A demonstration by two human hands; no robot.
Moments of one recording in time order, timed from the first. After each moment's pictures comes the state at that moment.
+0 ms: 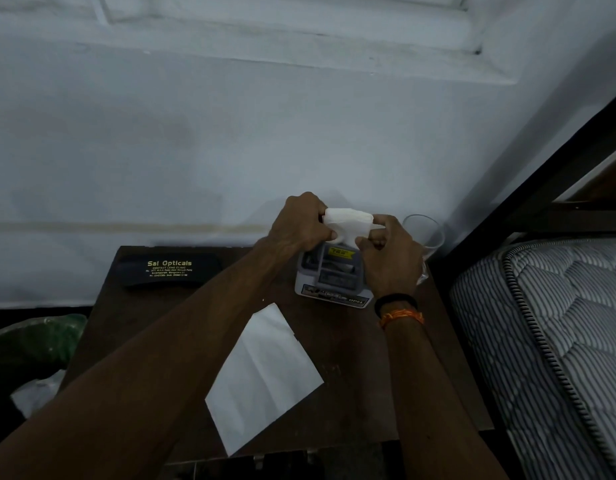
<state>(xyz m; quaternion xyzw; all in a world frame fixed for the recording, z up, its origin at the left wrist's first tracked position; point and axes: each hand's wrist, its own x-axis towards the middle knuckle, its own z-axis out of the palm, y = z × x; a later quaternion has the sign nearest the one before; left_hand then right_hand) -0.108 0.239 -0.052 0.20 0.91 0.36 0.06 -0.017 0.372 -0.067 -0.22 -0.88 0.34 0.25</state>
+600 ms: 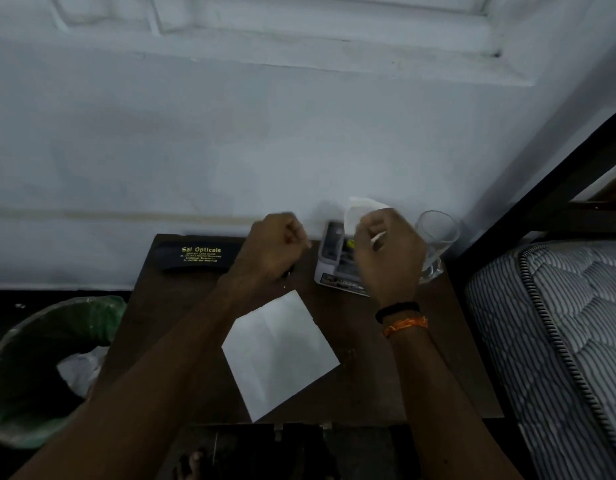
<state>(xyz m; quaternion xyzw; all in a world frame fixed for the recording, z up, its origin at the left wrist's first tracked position) -0.042 0.157 -0.052 0.12 0.88 0.46 0.04 0.012 0.328 -0.041 -0.09 -0.86 0.34 0.36</state>
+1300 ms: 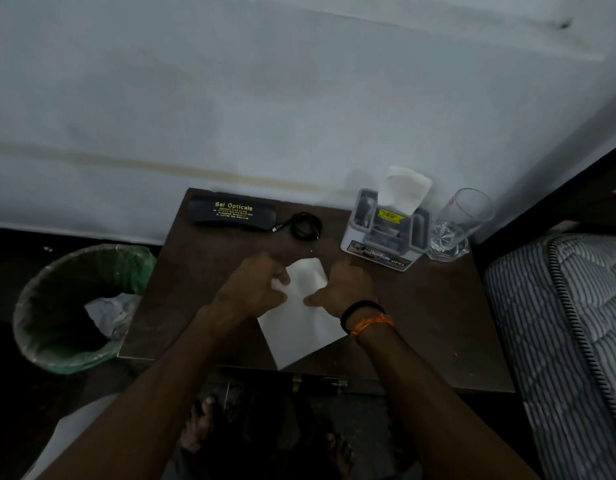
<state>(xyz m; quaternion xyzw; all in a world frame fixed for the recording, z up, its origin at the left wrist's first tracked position) 0.032 0.079 -0.112 0.13 0.94 0.26 0.20 0.048 0.256 -0.105 -0.09 -0.97 0.15 -0.20</state>
